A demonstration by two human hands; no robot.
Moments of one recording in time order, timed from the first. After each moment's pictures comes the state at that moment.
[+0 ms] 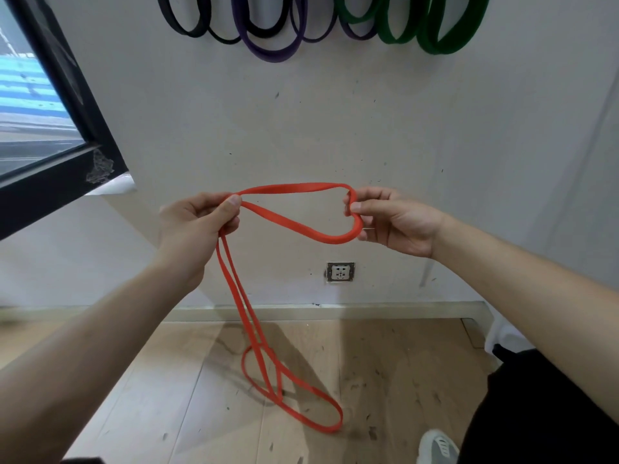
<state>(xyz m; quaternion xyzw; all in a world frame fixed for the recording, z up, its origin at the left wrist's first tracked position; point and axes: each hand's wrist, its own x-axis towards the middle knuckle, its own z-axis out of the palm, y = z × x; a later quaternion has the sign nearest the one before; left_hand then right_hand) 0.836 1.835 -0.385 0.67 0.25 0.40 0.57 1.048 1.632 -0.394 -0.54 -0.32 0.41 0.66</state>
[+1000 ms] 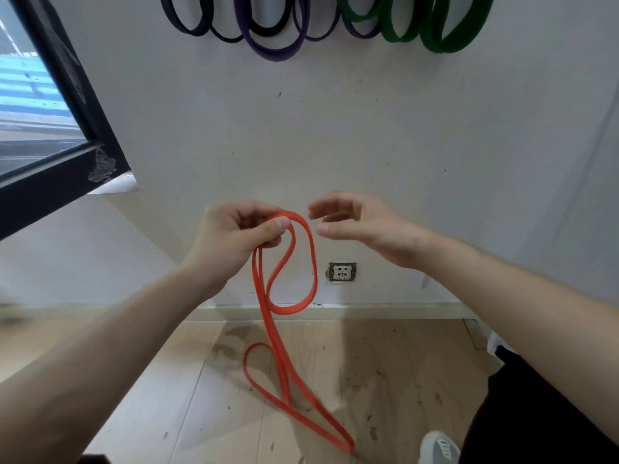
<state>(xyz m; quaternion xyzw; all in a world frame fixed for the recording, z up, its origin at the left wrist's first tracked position) 0.843 1.812 -0.390 0.76 0.13 0.28 0.57 1.013 1.647 -0.393 -0.68 -0.46 0.24 0.51</state>
